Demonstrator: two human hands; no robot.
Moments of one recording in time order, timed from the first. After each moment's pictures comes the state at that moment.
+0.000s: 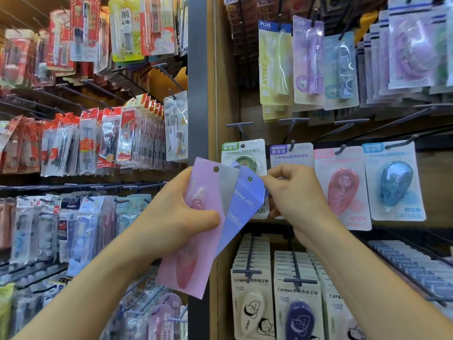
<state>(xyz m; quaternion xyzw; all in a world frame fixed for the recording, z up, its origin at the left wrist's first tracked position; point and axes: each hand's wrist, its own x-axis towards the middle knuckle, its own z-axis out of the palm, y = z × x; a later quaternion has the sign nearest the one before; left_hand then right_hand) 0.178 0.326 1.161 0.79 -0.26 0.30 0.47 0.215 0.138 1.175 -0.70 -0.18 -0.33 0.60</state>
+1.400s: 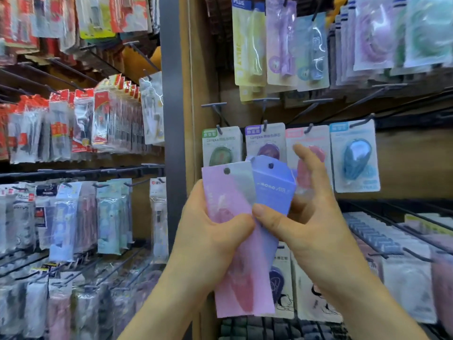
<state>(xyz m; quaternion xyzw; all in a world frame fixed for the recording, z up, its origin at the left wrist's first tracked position) 0.153 0.247 1.104 0.62 -0.31 0.26 0.67 0.138 0.104 1.105 -0.60 -0.32 -0.28 0.68</state>
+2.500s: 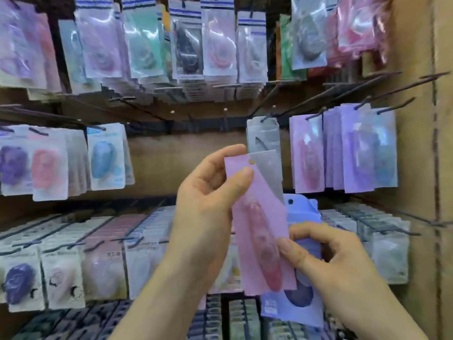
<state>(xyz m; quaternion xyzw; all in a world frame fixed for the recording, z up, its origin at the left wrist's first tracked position) 0.072 -0.214 1.113 0.47 -0.37 0.15 0.78 0.042 -0.373 1.050 -0.75 -0.18 -0.33 0.54</state>
